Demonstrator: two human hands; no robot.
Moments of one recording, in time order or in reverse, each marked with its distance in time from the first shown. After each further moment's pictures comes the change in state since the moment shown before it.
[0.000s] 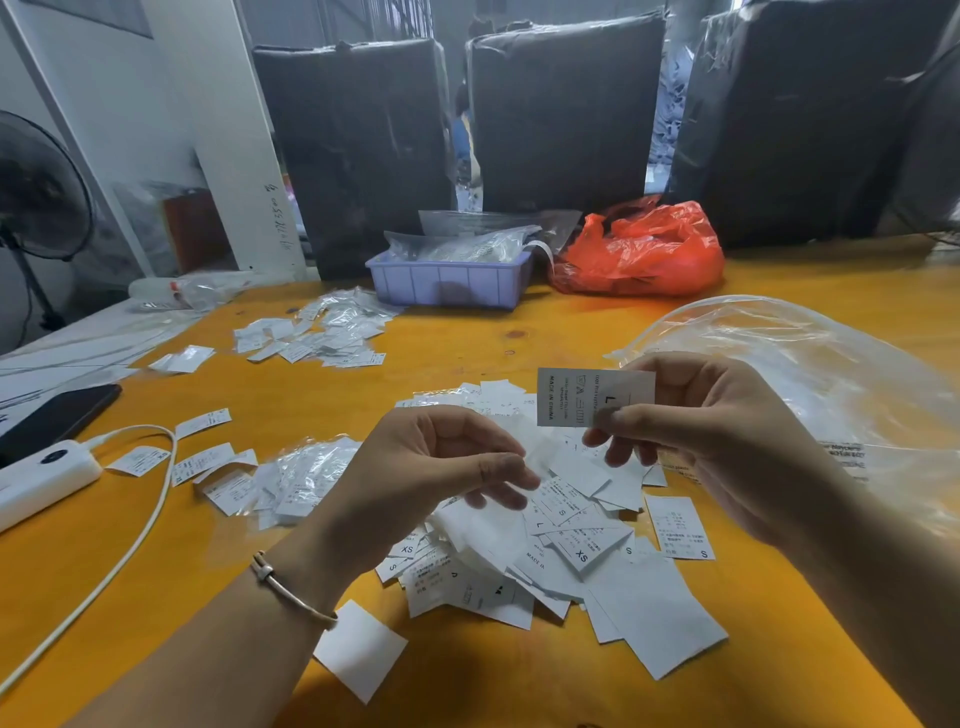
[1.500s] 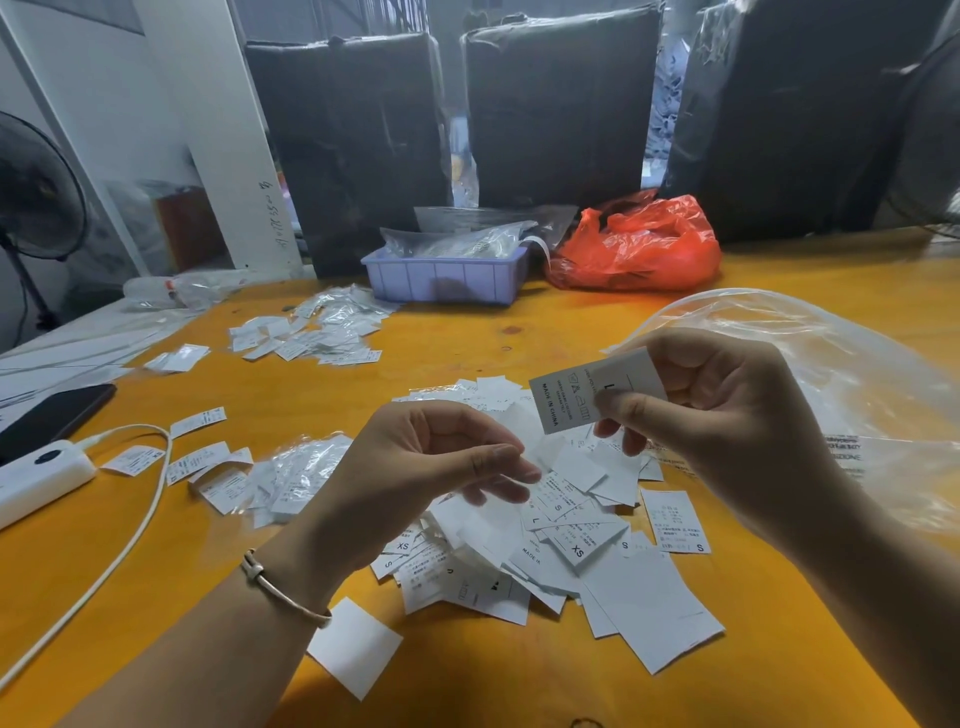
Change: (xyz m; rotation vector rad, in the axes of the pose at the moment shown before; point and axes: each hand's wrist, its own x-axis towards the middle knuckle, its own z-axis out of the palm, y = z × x) left_hand 0.000 0.001 -0.001 0.007 -0.040 0.025; right_hand -0.007 -0.008 0.009 -0.202 0.114 -0.289
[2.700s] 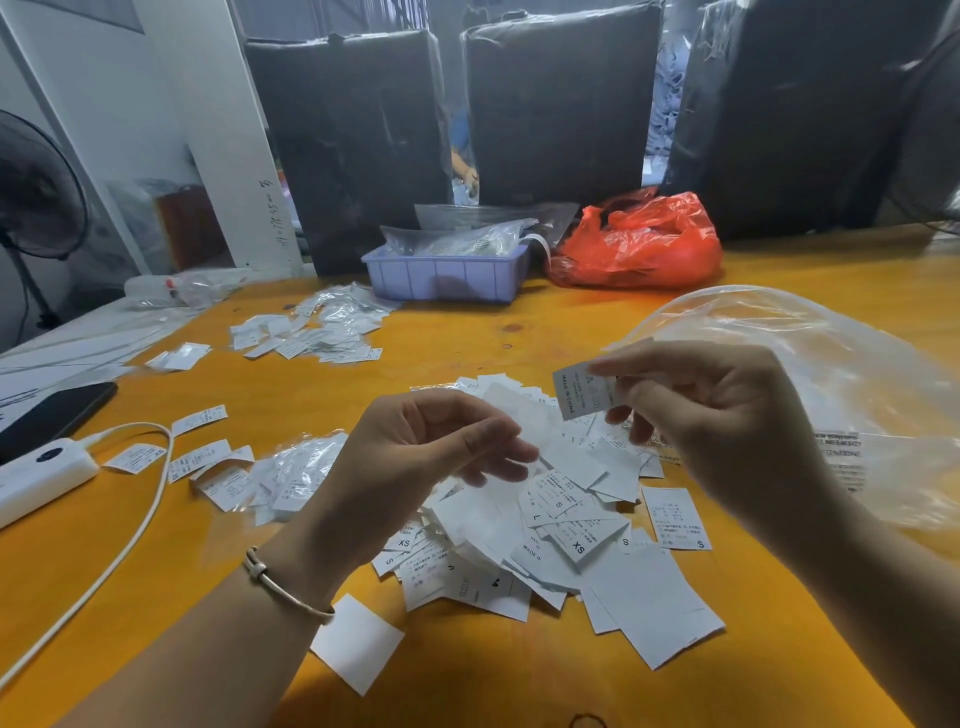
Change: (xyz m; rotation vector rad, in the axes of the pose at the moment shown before) left_hand -0.001 0.002 0.003 0.017 0.086 0.069; right_hand 0.000 0.005 0.005 -0.156 0.158 0.014
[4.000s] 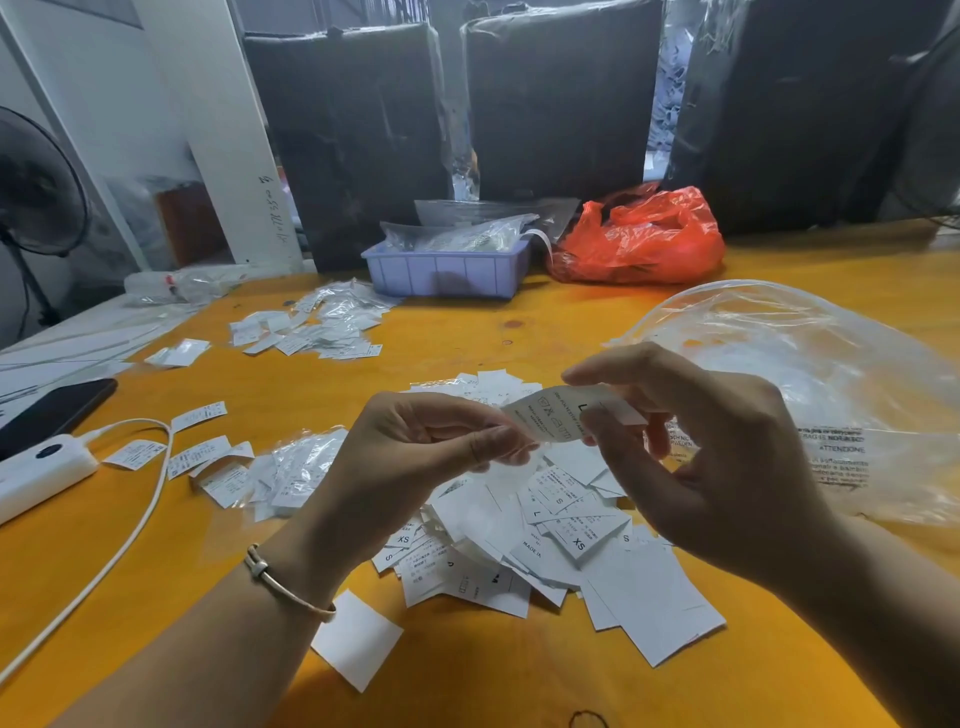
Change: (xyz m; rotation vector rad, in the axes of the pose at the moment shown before) left_hand -0.001 -0.002 -0.001 0.045 0.013 0.033; right_hand -0.014 -0.015 0.005 -0.423 -0.103 -0.485
